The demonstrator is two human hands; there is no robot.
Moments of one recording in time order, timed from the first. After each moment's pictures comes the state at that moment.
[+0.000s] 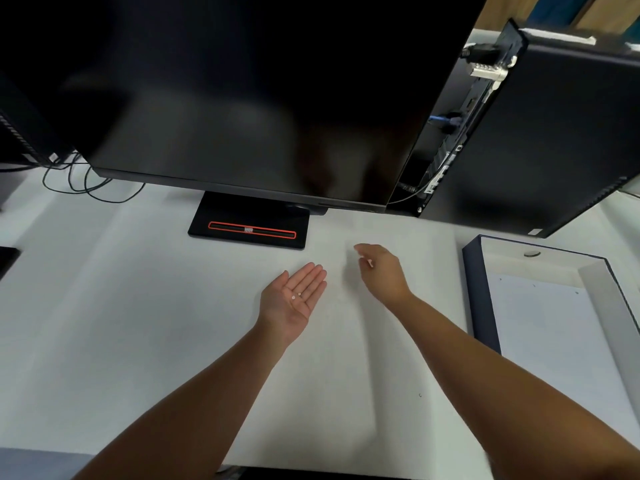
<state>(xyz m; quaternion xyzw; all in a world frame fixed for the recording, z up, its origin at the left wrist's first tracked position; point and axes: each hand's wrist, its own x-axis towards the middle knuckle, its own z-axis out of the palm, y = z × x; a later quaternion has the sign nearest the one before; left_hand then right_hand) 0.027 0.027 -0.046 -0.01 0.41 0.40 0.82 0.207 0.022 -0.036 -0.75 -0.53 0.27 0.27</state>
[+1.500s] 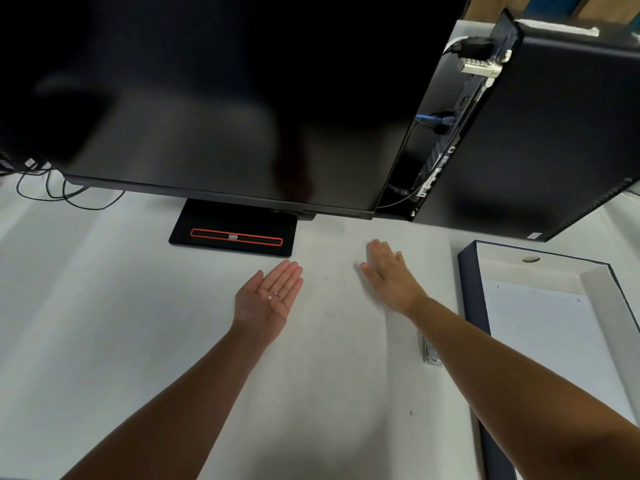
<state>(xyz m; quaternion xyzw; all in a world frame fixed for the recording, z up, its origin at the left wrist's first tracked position) 0.024 0.049 -0.052 -0.04 0.38 0.44 0.82 0.273 0.030 -0.072 -0.71 -0.64 0.27 0.08</state>
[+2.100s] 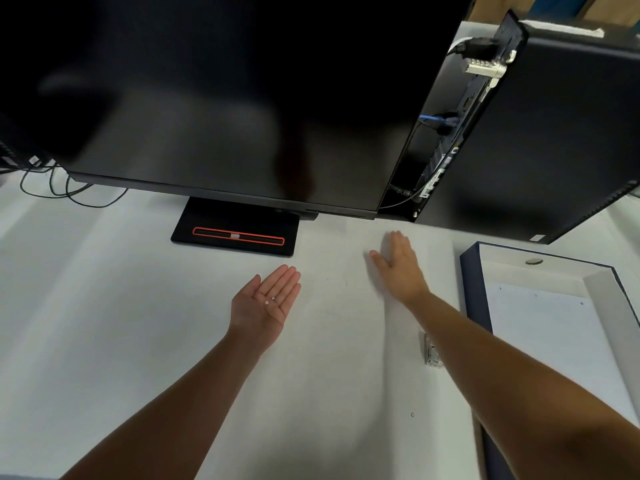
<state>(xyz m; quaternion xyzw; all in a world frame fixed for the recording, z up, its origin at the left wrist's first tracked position) 0.016 0.043 -0.056 -0.03 0.39 0.43 0.81 0.278 0.042 -0.076 -0.79 -0.53 0.26 0.19</state>
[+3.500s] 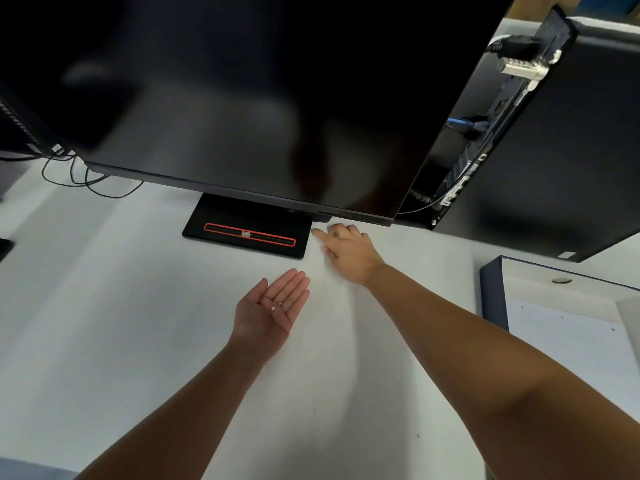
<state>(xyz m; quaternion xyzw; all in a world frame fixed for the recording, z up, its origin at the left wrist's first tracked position) 0.015 0.038 -0.056 -0.03 0.35 0.44 0.82 0.204 0.114 -0.064 -0.62 -0.77 0.12 0.00</state>
